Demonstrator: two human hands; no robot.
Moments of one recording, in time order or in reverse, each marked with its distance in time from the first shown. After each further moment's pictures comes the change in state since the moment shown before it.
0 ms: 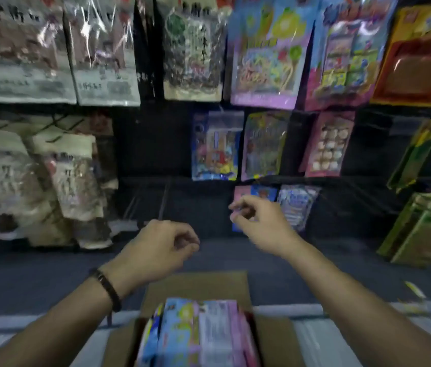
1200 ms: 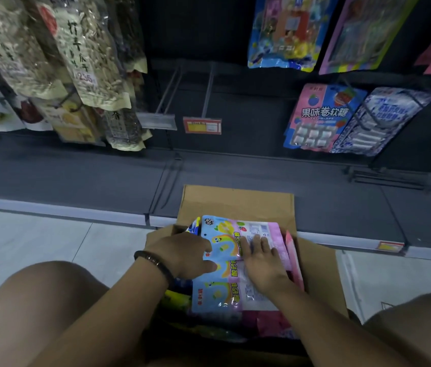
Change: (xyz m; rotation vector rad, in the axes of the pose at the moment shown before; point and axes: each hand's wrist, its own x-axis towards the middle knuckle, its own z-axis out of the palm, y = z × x) left_hand -0.043 -0.112 0.150 0.169 -0.779 -0.339; right_hand -0.084 0.240 0.298 -0.995 -0.606 0.077
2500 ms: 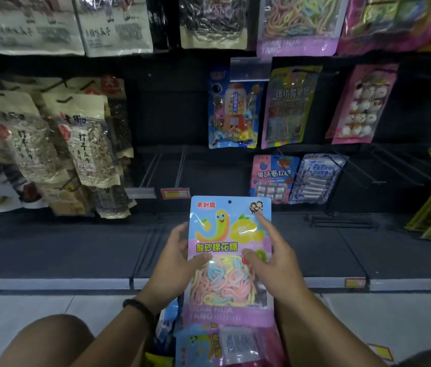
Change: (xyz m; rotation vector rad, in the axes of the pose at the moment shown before) left_hand -0.035 0.047 -0.020 -1.196 0.661 0.399; right_hand -0.129 0.070 -0.189 1.404 0.641 -0.028
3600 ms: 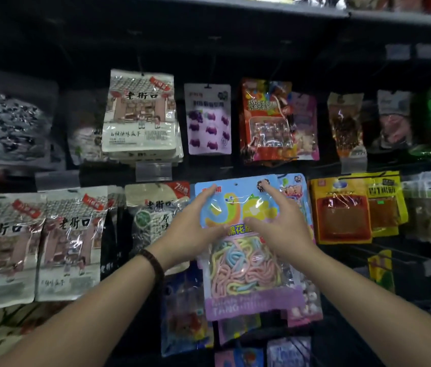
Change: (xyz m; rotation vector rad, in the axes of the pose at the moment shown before) left_hand 0.149 0.470 0.061 0.472 -0.069 0.860; right_hand 0.193 -0.365 -0.232 -0.179 0.470 -0.549
